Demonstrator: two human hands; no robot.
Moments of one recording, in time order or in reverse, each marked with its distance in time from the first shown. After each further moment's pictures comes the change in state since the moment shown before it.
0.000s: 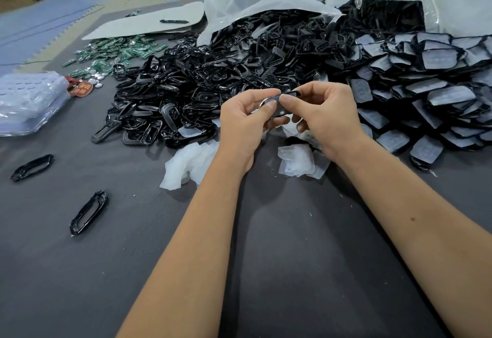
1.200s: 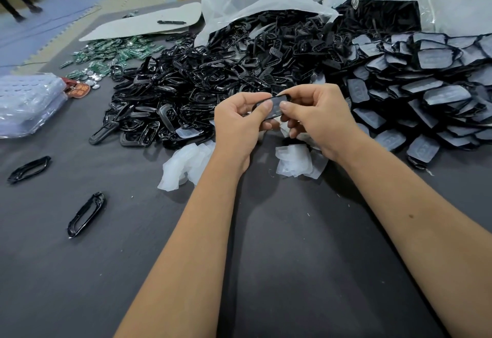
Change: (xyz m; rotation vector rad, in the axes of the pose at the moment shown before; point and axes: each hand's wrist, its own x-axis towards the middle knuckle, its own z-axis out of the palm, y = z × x) left_hand 0.005 -0.005 -0.004 0.093 0.106 -0.056; right_hand 0.003 0.002 -0.003 -0.066 -0.169 -0.002
